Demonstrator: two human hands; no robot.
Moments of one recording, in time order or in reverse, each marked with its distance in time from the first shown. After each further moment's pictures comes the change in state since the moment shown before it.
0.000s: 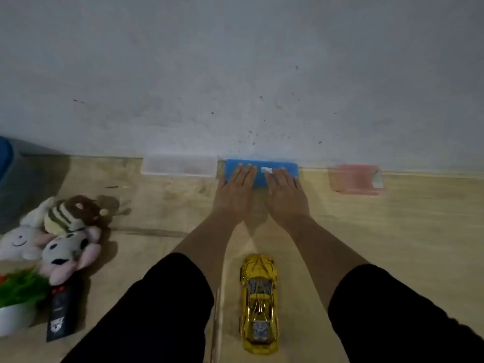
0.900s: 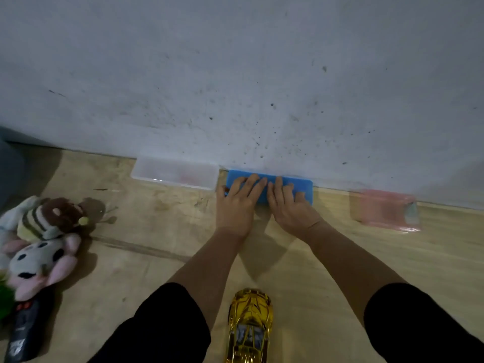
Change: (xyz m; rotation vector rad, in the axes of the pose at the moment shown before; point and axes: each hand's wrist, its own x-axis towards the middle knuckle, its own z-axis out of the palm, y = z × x) left_hand 0.031 0.002 0.015 0.009 0.231 -0.085; right_hand 0.052 0.039 0.018 -0.867 0.367 -0.518
